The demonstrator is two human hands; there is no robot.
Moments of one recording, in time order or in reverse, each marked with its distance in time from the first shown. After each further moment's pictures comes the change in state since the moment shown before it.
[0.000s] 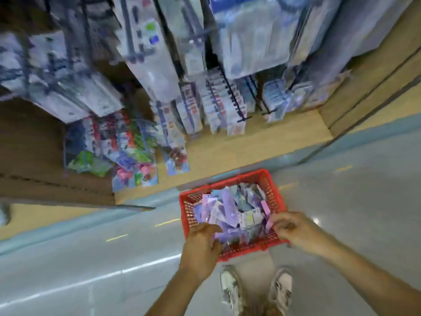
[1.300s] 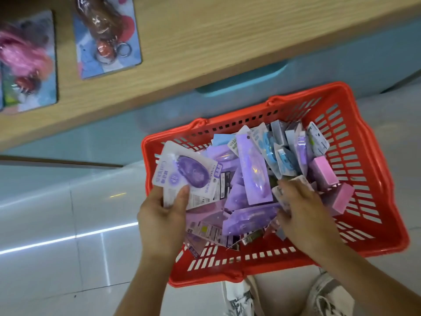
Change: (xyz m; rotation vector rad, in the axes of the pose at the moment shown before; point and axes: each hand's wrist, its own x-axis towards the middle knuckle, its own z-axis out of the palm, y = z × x) left_hand 0.140 -0.212 0.203 -0.436 0.491 -0.460; right_hand 0.259 0.210 0.201 -0.455 0.276 -0.121
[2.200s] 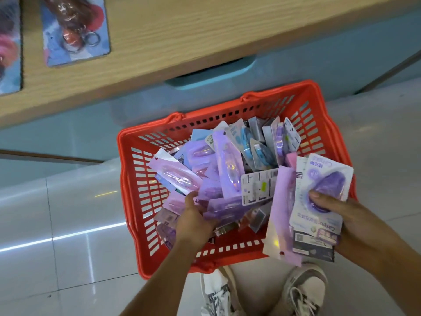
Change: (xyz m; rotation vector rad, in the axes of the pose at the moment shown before) left_hand -0.021 -0.065 0.096 0.248 -0.536 -0.228; right_hand -0.032 0.053 -0.079 1.531 -0.265 0.552
